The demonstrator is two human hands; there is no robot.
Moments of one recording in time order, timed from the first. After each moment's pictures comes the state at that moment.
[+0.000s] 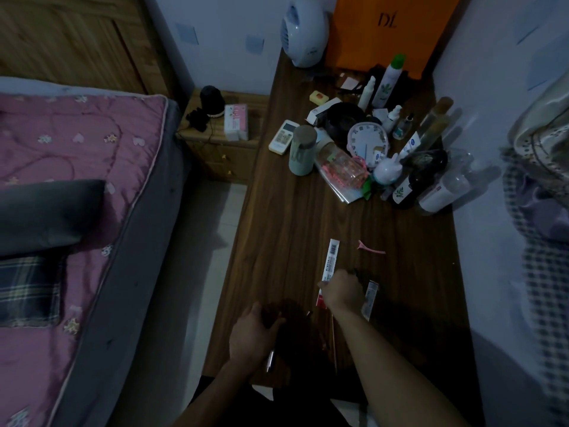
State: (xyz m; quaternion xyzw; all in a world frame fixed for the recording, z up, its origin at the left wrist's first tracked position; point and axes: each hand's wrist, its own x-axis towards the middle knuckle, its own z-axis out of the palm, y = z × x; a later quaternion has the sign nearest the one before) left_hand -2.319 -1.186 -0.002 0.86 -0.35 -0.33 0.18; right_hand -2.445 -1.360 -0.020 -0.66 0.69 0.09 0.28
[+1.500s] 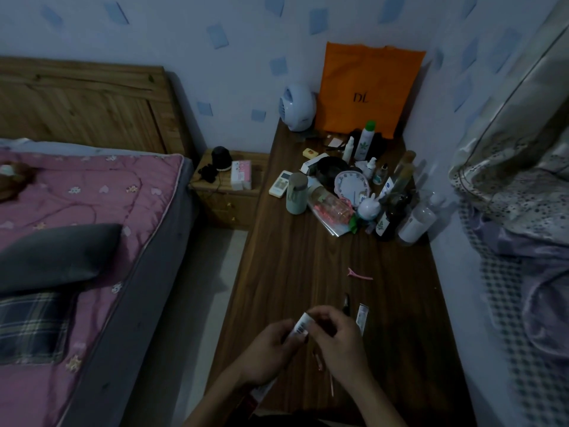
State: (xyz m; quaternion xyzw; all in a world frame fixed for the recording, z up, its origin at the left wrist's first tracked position) left_hand -2.344 -1.190 0.141 0.63 -0.45 -0.52 0.36; right_hand -2.492 -1.262 0.124 -0.63 0.48 -0.25 0.57
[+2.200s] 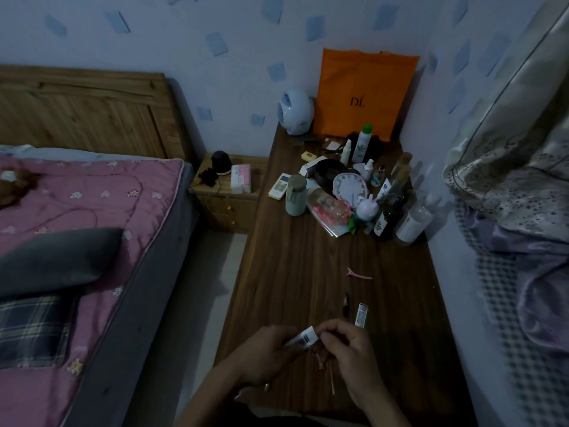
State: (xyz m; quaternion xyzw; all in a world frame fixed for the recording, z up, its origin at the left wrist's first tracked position) left_hand -2.336 -1.181 0.161 0.66 -0.56 -0.46 0.20; right_hand -2.517 -1.249 0.124 -0.55 0.49 -0.22 0.64
